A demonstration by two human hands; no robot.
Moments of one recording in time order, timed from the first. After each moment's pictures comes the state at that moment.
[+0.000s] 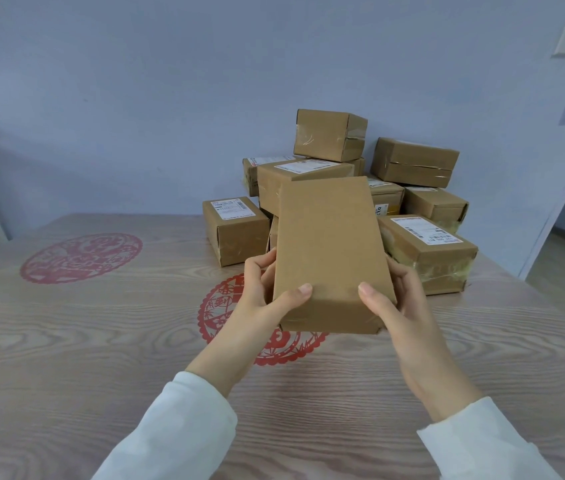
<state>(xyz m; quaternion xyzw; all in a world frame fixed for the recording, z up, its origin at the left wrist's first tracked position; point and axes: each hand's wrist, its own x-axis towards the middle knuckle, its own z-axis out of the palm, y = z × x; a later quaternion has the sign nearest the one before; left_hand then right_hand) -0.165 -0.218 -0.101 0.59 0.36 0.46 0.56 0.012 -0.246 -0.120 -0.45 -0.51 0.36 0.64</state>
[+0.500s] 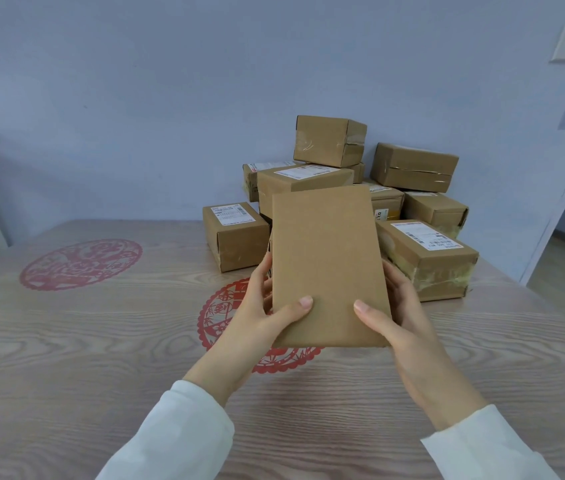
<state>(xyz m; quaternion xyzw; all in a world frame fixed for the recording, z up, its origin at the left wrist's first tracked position) -0.170 -0.207 -0.114 0.61 0.35 0.45 0.55 0.016 -0.245 -0.124 -0.43 -0.51 0.41 0.62</state>
